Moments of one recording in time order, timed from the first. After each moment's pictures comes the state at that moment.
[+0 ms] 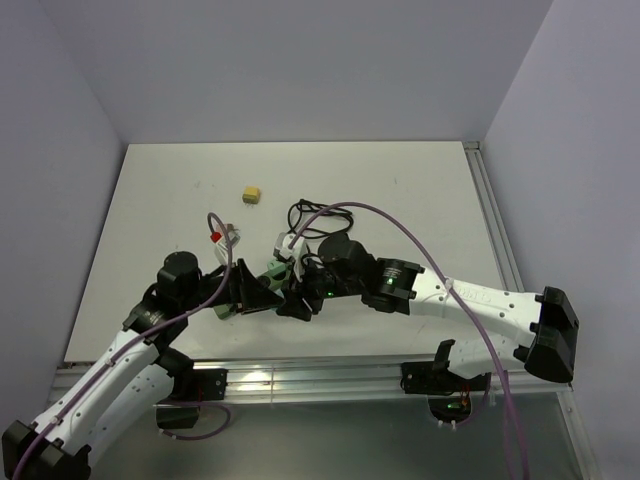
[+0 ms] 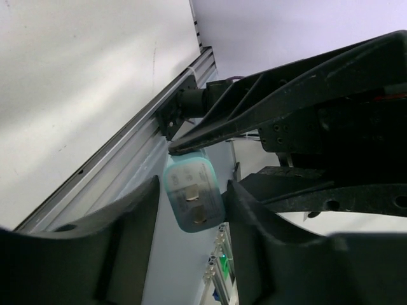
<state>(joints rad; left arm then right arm) -0.50 0.64 0.46 -0.14 0.77 -1.04 1.11 1.24 0.99 -0.23 -0.30 0.10</state>
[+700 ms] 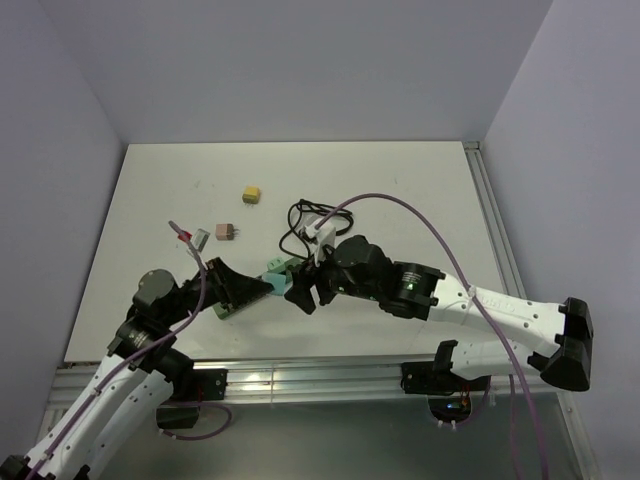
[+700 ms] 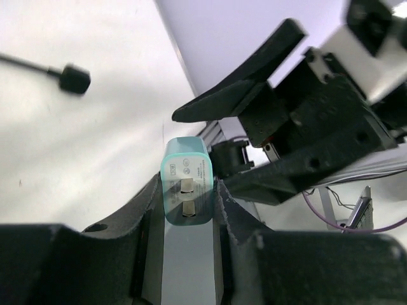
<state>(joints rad) -0.51 0.44 0.43 -0.09 0.55 -1.01 1.13 1.14 0.97 -0.29 0.01 0.32</state>
